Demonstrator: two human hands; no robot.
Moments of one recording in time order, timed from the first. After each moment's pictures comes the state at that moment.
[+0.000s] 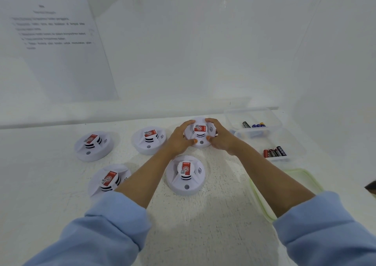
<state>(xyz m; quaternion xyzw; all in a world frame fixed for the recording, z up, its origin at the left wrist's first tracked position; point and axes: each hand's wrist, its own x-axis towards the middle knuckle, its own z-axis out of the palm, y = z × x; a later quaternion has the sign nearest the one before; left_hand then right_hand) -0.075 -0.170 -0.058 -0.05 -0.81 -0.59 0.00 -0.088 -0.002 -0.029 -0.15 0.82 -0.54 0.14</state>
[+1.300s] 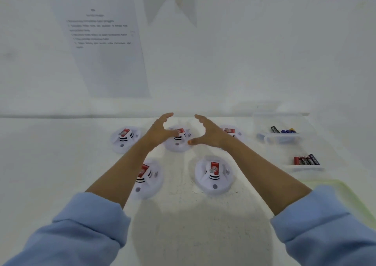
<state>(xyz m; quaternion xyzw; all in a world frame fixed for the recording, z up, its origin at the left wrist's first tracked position) -0.022 -0.279 -0.005 0.09 -0.86 -0.51 0.04 -0.065 -0.100 0.000 -0.24 0.87 -0.40 0.15</state>
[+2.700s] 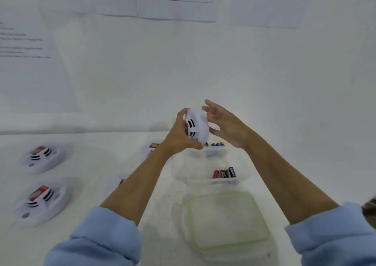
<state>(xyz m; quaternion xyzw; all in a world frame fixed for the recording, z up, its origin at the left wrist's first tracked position) -0.089 -0.033 0.017 -0.09 -0.80 -0.59 0.05 -0.118 0.137 0.062 -0.20 0.68 -0.68 0.17</state>
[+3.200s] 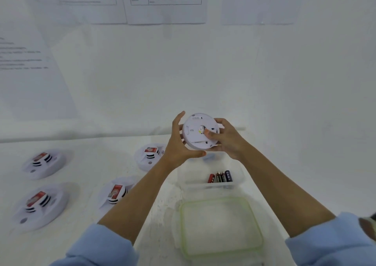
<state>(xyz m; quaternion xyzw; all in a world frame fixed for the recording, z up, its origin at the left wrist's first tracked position) -0.085 -0.006 -0.005 -0.13 -0.75 -0.64 0.13 -0.122 0.156 0.035 -0.11 0.68 -0.70 0.17</state>
